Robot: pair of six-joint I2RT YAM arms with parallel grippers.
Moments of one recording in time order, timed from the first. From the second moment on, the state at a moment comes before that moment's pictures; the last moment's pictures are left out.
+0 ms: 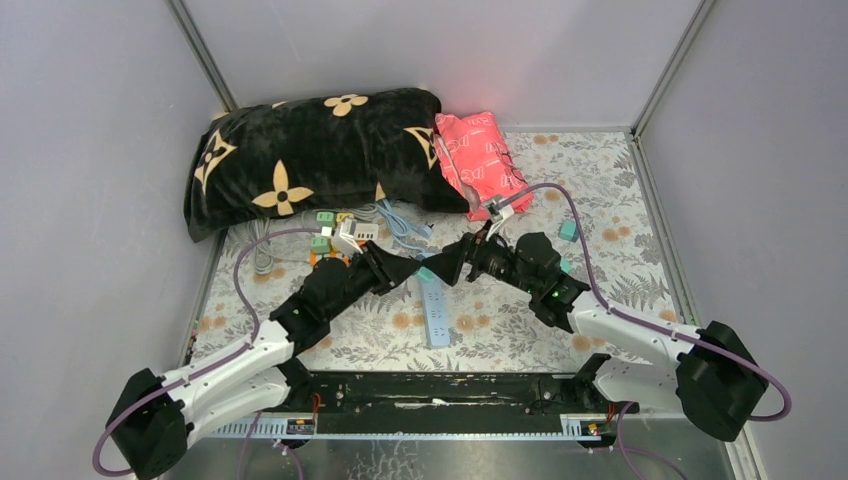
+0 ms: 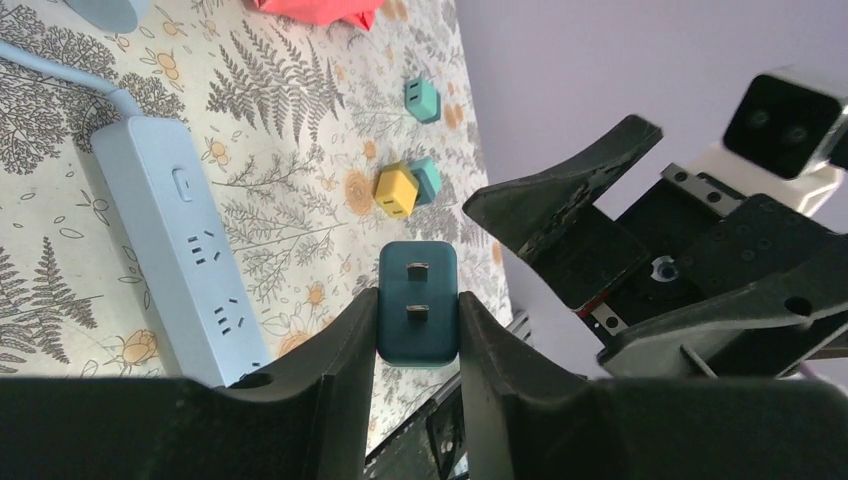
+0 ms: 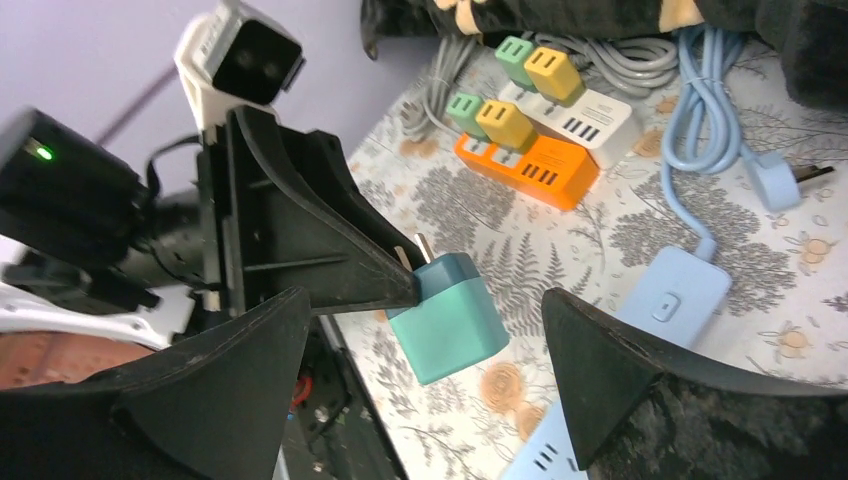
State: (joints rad) left arm -0.74 0.86 0.40 0.26 0.01 -1.07; right arm 0.78 1.13 0.57 0.47 -0.25 0.60
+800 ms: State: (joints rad) left arm -0.74 0.74 0.23 0.63 -0.11 -1.25; right arm 0.70 1.43 0.51 1.09 -0.47 1.21
